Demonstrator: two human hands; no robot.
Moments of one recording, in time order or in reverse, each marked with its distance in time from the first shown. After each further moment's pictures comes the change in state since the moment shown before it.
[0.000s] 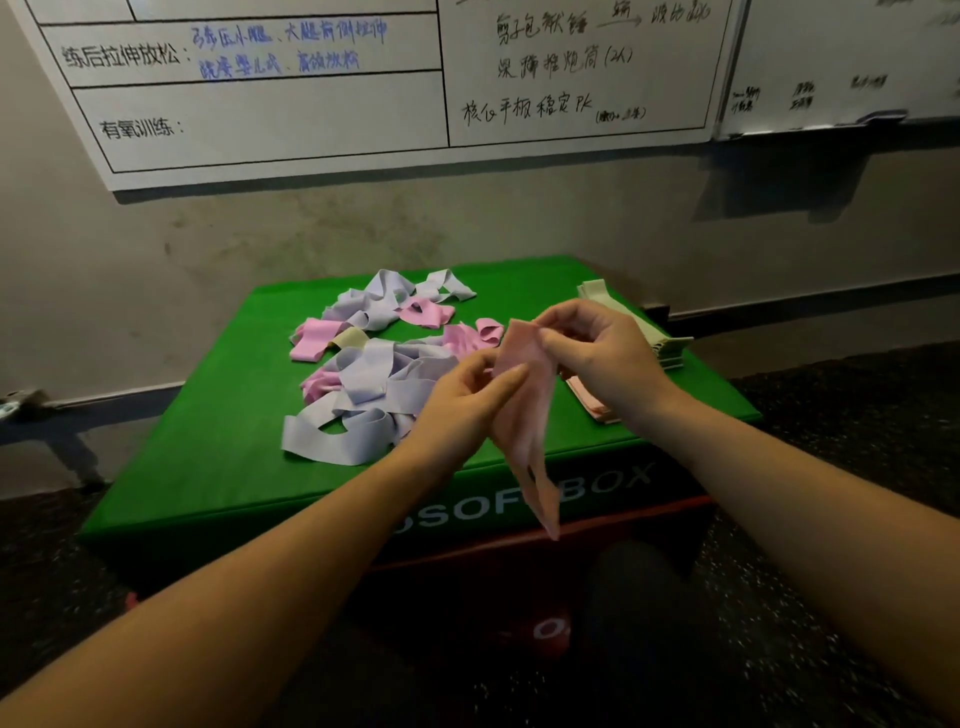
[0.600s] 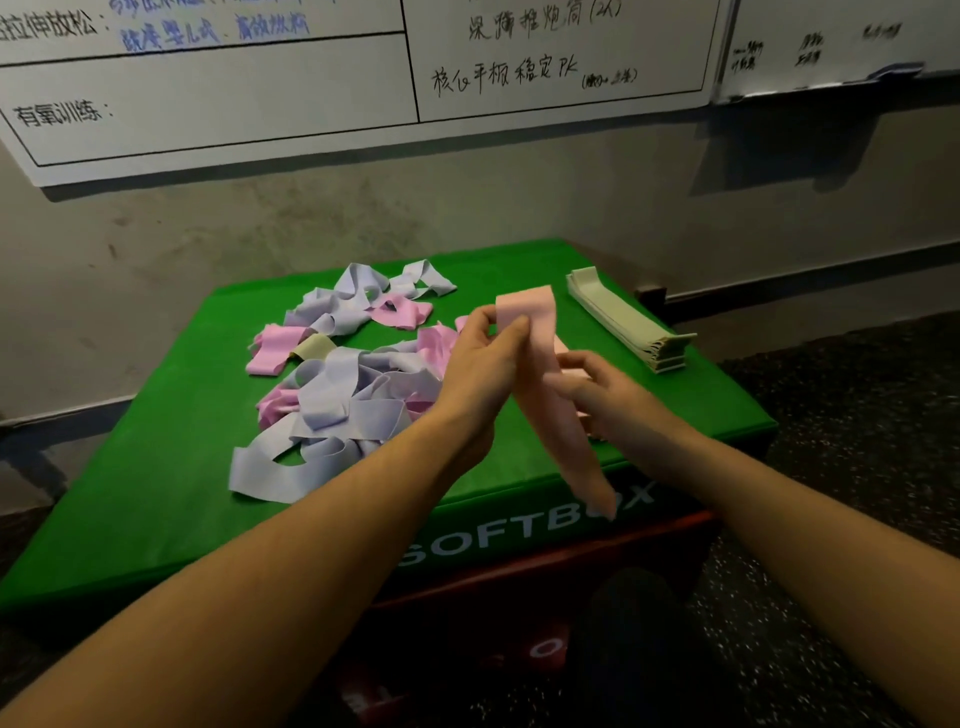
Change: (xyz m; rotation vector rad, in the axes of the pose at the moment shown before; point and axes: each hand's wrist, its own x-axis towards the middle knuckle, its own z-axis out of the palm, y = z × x) left_hand 0.107 -0.012 0.046 -0.217 0.197 -0.049; right_hand 0.019 0.075 -0.036 0.129 -0.119 0.412
